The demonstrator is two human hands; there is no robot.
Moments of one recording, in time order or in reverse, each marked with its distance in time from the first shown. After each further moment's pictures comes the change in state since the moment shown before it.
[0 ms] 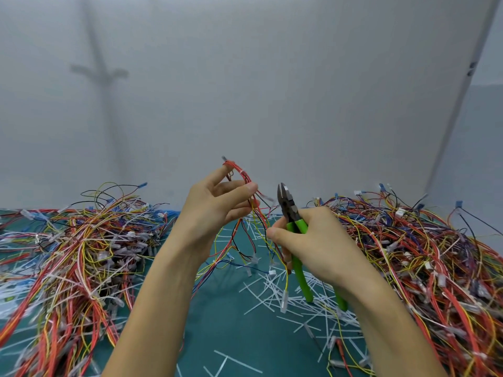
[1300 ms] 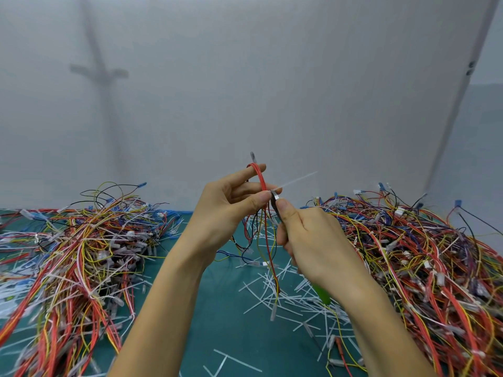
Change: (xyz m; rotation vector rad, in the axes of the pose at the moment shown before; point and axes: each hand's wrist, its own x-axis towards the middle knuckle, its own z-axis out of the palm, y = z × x) left_hand 0.002 -0.010 0.004 0.208 -0.200 0.183; right_hand -0.005 -0.009 0.006 -0.232 0.132 -0.026
